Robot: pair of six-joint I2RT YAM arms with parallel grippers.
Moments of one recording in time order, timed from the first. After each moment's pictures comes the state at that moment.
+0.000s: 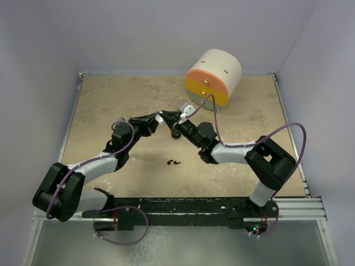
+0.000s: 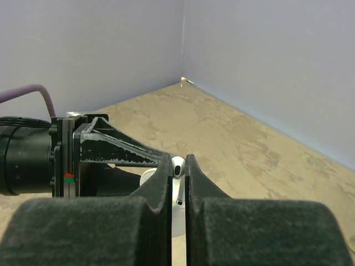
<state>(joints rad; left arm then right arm) -0.43 1.28 0.44 0.69 0.03 -2.04 0.84 1.69 0.79 1.16 -0.02 -0.03</state>
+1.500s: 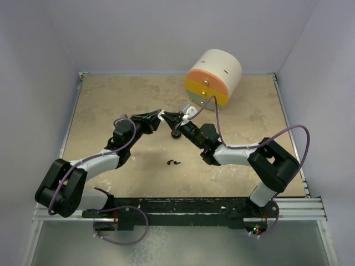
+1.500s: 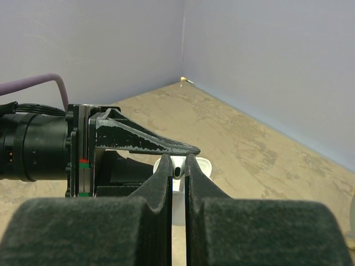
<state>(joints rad) -0.43 1.32 0.48 0.72 0.06 -2.04 0.84 1.65 0.75 1.16 -0.03 -0.04</state>
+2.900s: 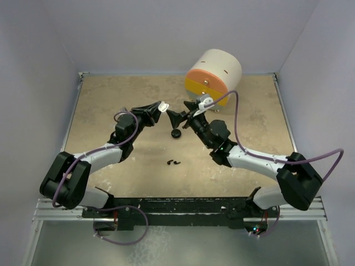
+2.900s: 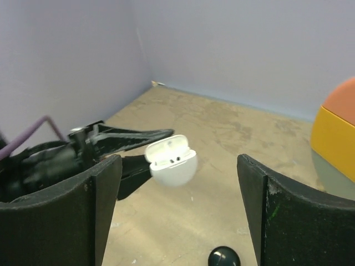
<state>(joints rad) -0.43 1.40 0.58 0.77 -0.01 -2.01 0.83 1.38 0.72 0.91 0.18 0.13</state>
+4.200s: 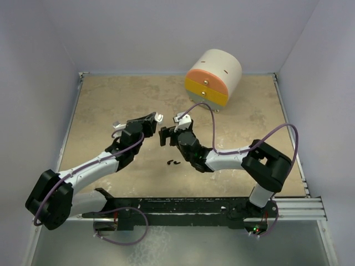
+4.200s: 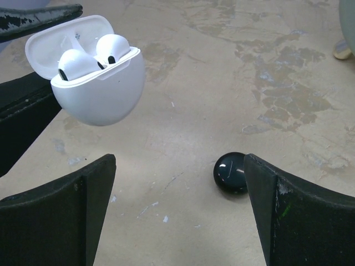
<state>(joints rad) -0.61 1.18 0.57 0.29 -0.45 -2.01 0.99 1.69 0.79 0.71 0.55 0.28</state>
